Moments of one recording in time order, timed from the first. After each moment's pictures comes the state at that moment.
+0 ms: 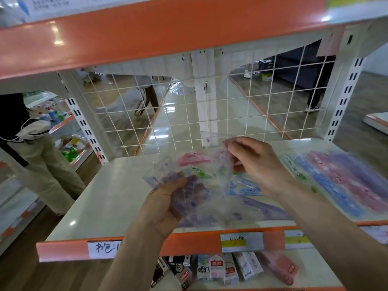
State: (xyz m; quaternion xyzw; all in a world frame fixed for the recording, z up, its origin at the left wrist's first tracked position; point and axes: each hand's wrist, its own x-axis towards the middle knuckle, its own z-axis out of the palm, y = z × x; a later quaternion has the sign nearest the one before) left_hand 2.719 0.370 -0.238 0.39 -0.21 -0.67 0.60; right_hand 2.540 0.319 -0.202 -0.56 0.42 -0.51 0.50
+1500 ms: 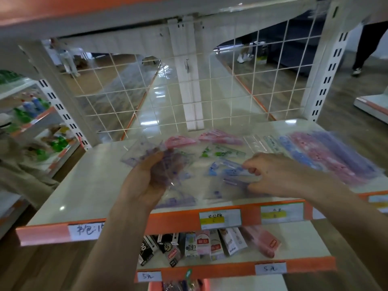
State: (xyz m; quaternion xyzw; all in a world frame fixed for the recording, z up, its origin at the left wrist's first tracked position) left_hand 2.712 0.355 -0.245 0.35 -0.21 -0.65 0.64; right_hand 2.459 0.332 -0.228 -0.82 0.55 0.03 0.12
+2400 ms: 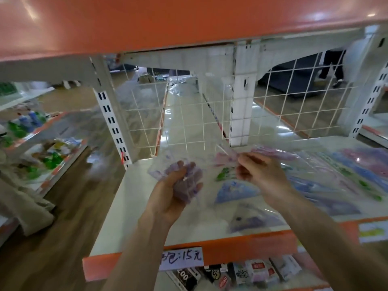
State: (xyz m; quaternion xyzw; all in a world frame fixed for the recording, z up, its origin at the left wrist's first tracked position) left_hand 2.857 0.336 -0.262 0.30 -0.24 -0.70 0.60; right_hand 2.666 0.323 -0.237 -0.46 0.46 -0.57 0.50
